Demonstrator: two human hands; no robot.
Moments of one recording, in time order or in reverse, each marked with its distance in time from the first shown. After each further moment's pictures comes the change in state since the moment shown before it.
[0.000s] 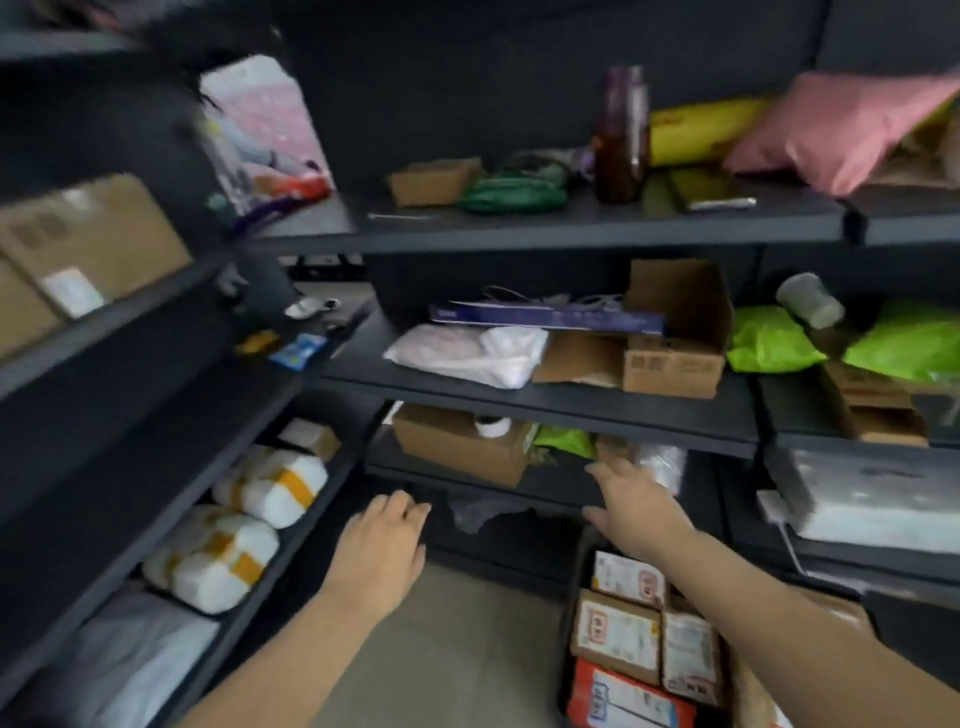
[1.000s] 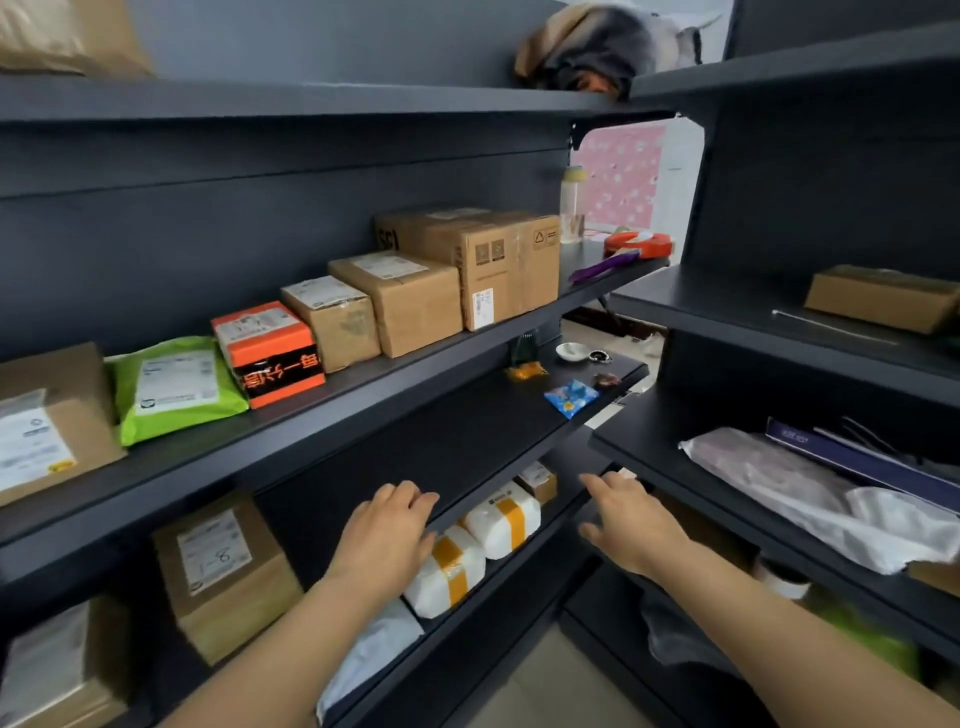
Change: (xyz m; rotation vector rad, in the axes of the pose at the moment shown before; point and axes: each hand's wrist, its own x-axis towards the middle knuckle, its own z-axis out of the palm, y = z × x) left_hand -0.114 -0.354 -0.013 0.001 0.139 -0.505; right_hand 0.120 -0.419 -0.002 -0.157 -0.013 -0.530
